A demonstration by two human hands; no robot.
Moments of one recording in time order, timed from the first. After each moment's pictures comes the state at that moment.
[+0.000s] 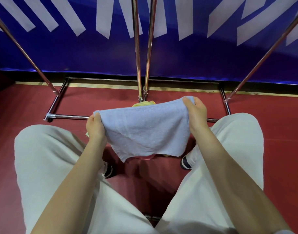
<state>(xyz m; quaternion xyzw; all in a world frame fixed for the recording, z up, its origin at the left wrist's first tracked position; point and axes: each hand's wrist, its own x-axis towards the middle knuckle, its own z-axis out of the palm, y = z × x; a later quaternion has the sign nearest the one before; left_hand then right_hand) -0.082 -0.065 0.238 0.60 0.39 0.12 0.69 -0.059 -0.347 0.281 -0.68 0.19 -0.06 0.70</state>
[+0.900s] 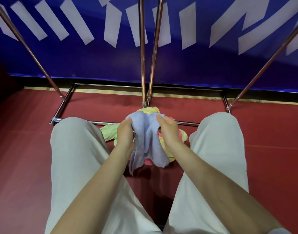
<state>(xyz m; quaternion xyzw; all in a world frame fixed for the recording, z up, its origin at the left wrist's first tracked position) -0.094 -0.135 0.261 0.55 0.34 -0.01 0.76 -0.084 -0.260 0.257 -0.70 0.16 0.02 0.70</state>
